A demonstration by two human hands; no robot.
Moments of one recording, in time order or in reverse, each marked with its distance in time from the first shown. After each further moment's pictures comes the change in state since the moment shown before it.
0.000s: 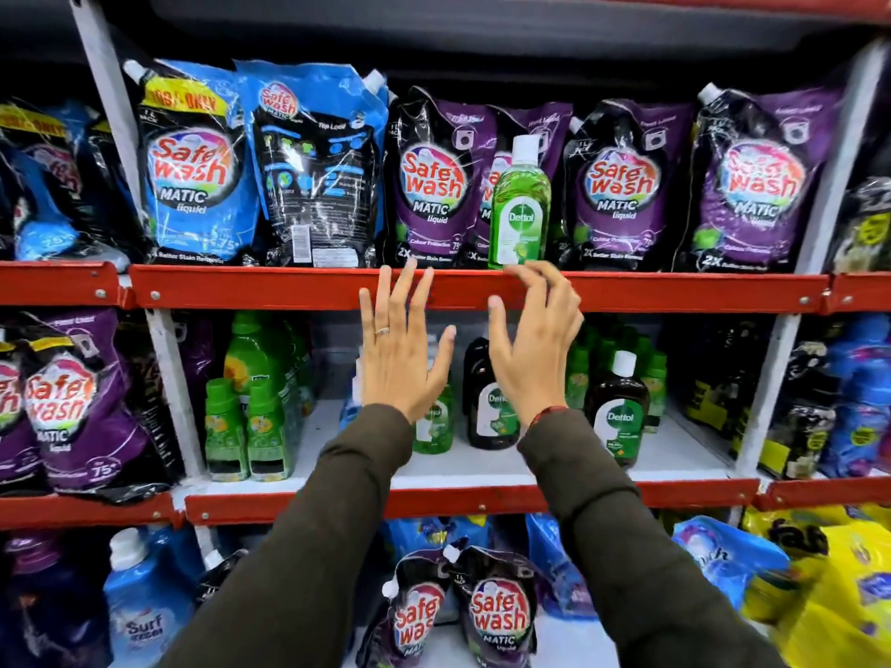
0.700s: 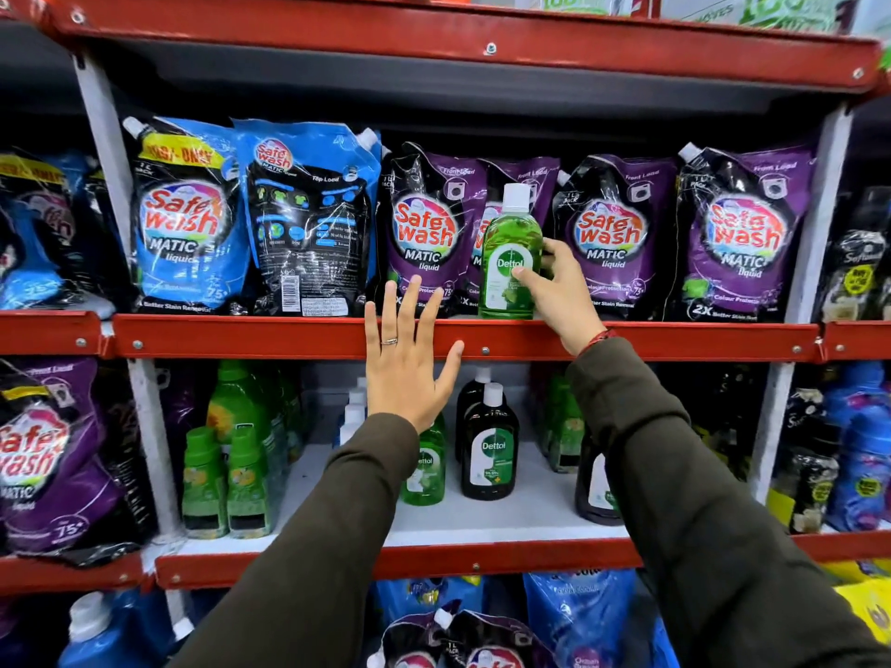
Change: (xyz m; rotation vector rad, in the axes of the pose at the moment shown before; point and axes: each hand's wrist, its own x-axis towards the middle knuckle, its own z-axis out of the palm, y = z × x) left_hand 0.047 0.004 0.023 0.120 0.010 -0.007; right_hand 0.132 0.036 0.003 0.455 -0.388 0.440
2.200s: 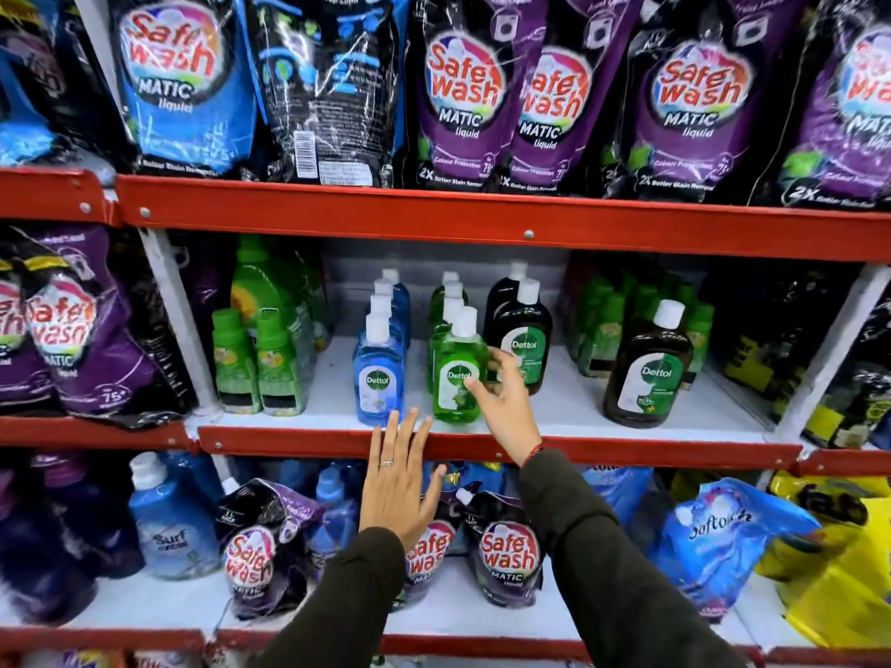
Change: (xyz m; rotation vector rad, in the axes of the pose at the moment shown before) left_hand -0.281 -0.030 0.054 -0.119 -0.551 -0.116; right_hand -0.184 0.173 0.111 0.131 -0.241 0.231
